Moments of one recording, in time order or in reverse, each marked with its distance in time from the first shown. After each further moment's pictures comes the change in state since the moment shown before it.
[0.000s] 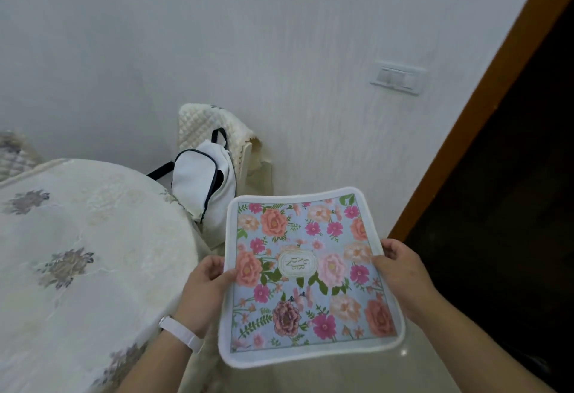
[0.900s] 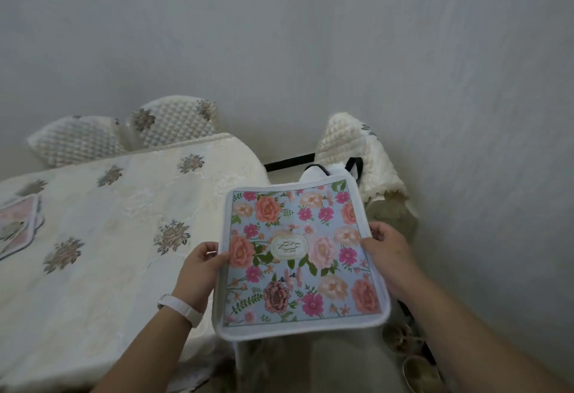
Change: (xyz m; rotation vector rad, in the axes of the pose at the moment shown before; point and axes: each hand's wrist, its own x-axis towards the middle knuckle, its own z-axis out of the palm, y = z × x) left_hand 0.189 0.061 -0.026 -0.227 0.828 -0.159; right_hand 0.345 -0.165 0.229 -0.208 -0.808 -0.115
